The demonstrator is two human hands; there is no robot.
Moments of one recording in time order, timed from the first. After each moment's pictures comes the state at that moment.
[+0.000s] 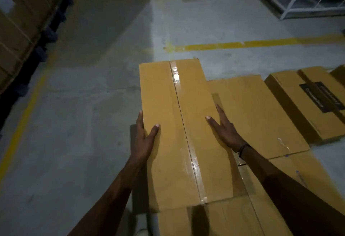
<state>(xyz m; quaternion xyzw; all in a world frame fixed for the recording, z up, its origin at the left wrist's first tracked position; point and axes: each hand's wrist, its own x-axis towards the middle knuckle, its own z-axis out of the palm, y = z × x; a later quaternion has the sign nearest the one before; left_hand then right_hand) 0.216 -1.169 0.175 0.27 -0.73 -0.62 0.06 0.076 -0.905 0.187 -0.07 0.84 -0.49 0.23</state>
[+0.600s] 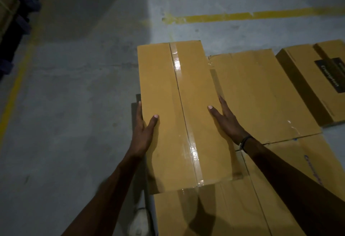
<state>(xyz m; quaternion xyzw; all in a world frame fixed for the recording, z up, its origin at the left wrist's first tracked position) 0.218 -1.157 0.109 0.29 -0.74 -0.61 0.03 0.074 -0.897 0.116 -0.04 0.83 -0.50 0.27</state>
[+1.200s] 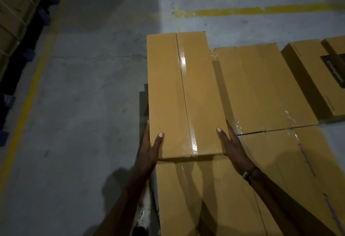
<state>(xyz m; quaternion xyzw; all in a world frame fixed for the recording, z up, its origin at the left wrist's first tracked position) 0.337 -1.085 0.119 0.33 -0.72 -0.61 0.02 0.209 -0.835 0.123 0.06 0.75 -0.59 0.30</state>
